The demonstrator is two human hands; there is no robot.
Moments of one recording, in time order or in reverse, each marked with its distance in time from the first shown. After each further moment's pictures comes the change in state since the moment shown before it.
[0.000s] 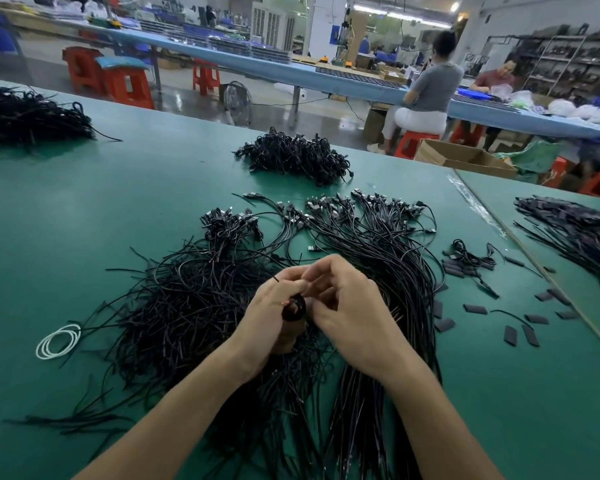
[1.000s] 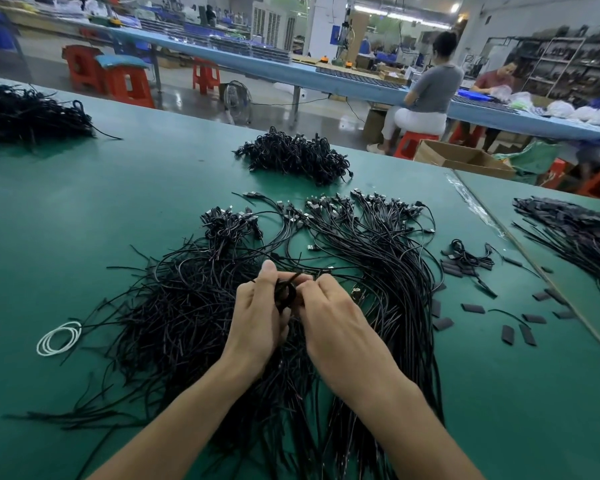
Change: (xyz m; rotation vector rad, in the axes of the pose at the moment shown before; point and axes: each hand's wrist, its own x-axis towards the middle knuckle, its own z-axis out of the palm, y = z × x) left_hand -0.004 -0.013 -0.001 0.056 0.293 0.179; right_hand -0.016 0.002 0.023 -0.587 0.023 -0.213
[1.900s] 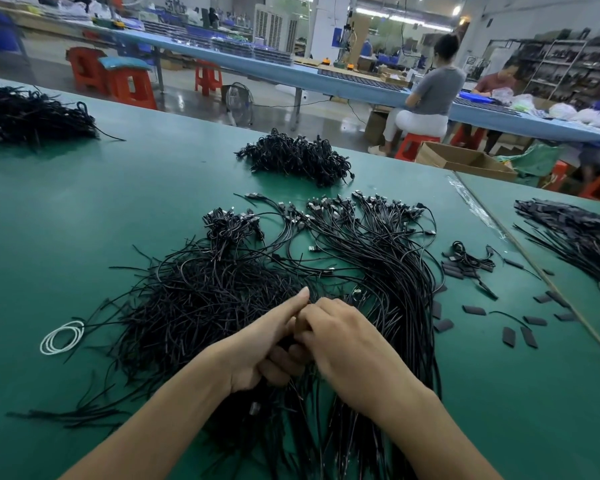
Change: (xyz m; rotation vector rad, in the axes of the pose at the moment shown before) left_hand 0.001 0.008 -0.010 0.016 -0.539 -0.772; right_hand -0.010 0.016 -0.004 -0.045 -0.218 -0.064
